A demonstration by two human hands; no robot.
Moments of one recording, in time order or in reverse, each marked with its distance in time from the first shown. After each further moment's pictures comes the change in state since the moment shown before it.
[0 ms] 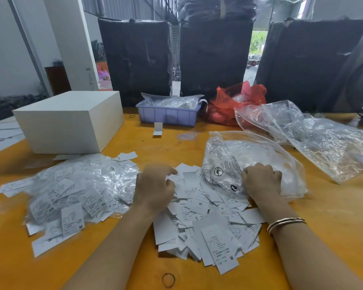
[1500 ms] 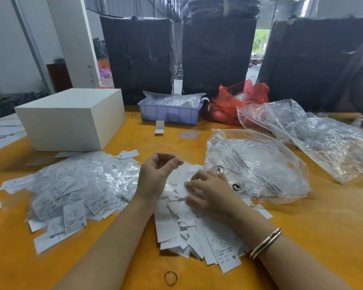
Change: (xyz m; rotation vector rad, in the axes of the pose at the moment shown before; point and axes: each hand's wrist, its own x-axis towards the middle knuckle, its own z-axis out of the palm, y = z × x) left_hand 0.007 0.013 -0.012 -1.144 0.079 -0.201; right_hand -0.056 -0.069 -0.012 0.370 -0.095 -0.756
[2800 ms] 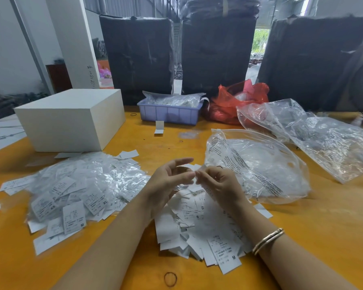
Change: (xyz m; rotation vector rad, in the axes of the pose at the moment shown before) left_hand -0.006 0.006 0.003 -0.122 -0.412 -0.303; right_hand 0.000 -0.003 -0.009 0.978 0.369 0.118
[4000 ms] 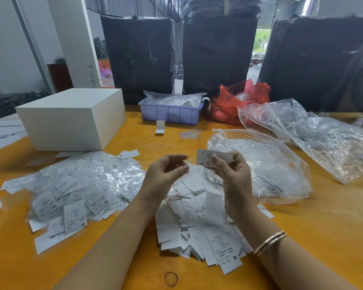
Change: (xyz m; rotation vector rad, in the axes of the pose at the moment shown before) left_hand 0.004 -0.005 -0.002 0.121 0.230 0.233; right_hand 0.002 -0.010 0.002 0.476 0.394 0.130
